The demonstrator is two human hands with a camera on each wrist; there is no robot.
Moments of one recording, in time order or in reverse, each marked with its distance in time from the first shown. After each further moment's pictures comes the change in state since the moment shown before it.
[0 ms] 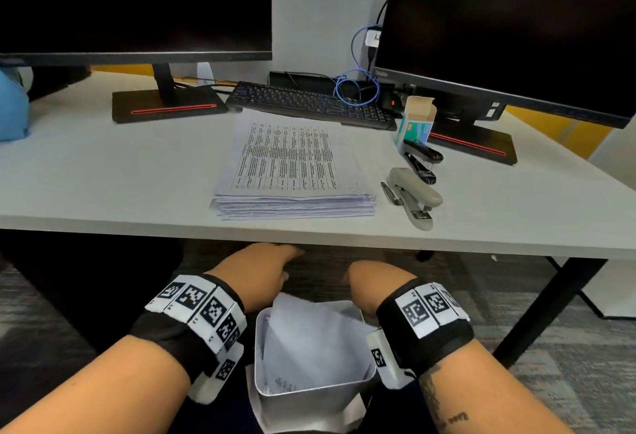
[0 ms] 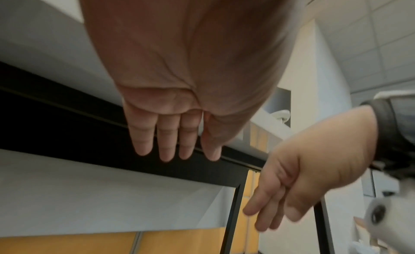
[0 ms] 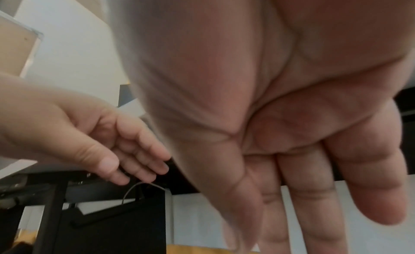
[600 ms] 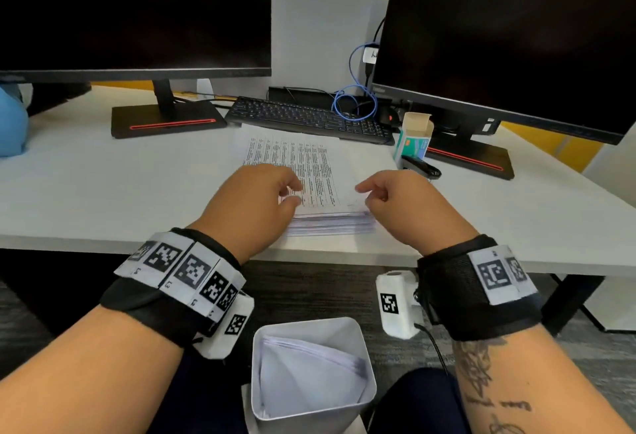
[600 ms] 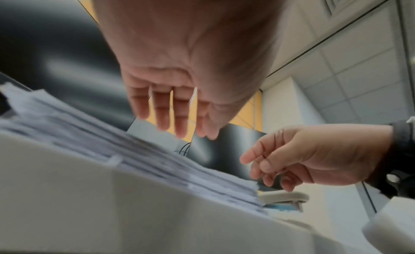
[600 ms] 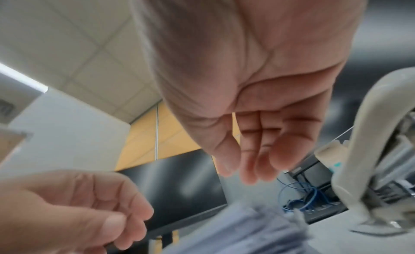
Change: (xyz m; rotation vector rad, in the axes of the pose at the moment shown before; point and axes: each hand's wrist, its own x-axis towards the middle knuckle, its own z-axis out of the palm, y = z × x) left_hand 0.004 0.024 -0.098 -0.108 0.553 0.020; right_hand -0.049 0.022 -0.100 0.487 0.722 -0.123
